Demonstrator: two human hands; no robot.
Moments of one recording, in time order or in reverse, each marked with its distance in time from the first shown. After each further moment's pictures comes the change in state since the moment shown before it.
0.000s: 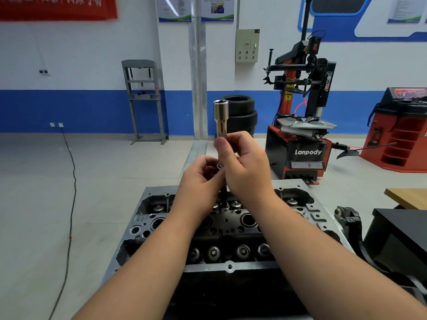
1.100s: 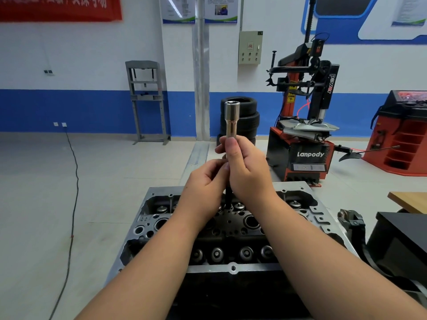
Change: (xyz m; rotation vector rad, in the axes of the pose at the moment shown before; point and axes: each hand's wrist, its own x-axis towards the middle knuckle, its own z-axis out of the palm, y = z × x) left_hand -0.002 0.003 0.002 0.000 -0.043 0.007; right_hand 0.000 -0.001 0.003 0.026 -0.057 0.062
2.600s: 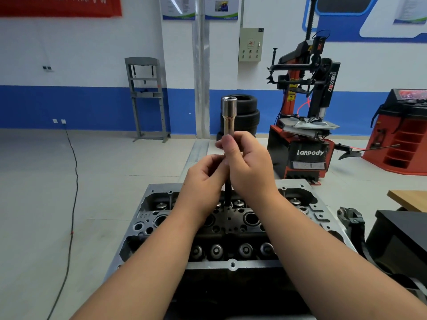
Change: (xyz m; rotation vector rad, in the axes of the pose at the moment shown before) left_hand 0.002 -0.003 -0.001 -0.093 0.021 -0.025; right_hand 0.000 0.000 -0.002 -0.052 0.043 -0.034
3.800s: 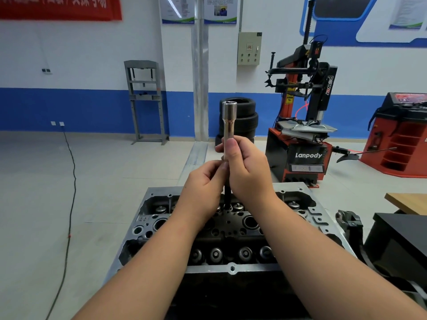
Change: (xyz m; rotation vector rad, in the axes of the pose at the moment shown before) left_hand 0.000 0.000 0.000 0.075 -0.027 0.015; right_hand 0.000 0.003 0.001 -0.002 0.001 0.003
